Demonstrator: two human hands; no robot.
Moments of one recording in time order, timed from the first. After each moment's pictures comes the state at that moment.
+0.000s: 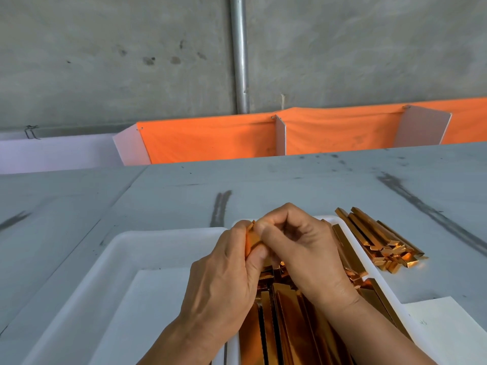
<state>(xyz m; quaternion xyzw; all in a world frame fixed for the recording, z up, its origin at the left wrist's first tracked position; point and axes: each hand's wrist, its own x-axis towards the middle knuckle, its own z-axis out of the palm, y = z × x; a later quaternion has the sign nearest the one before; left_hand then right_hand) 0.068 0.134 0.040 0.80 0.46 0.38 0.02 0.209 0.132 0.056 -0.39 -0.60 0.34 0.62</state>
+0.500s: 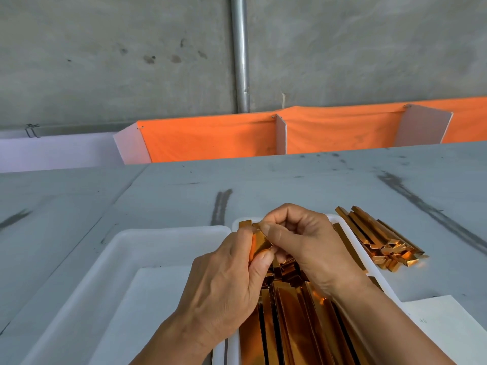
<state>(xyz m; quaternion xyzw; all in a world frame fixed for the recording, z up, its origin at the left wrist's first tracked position) 0.063 0.134 0.040 0.83 0.44 0.34 -0.01 0.223 0.138 0.061 -0.40 -0.58 0.45 0.55</state>
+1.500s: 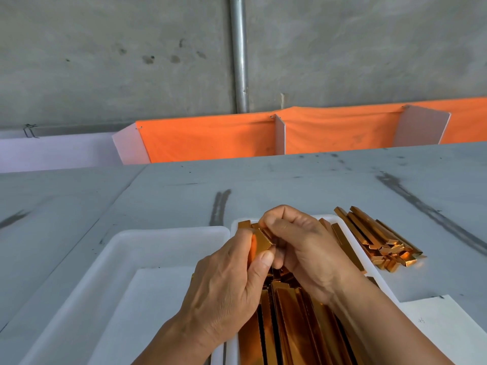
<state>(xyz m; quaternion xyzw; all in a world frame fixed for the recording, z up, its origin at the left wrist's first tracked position) 0.064 0.135 0.034 0.83 0.40 0.38 0.06 0.220 0.139 0.063 -0.34 -0.50 0.58 0.54</state>
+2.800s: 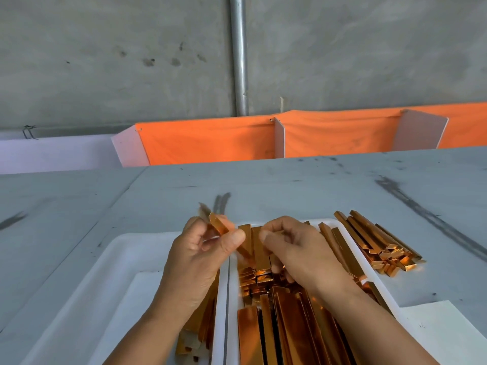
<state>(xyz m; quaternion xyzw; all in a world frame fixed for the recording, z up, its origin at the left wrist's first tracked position) 0.041 0.158 0.046 0.62 0.39 0.55 0.40 0.220 0.147 0.052 -0.56 -0.57 0.39 0.46</state>
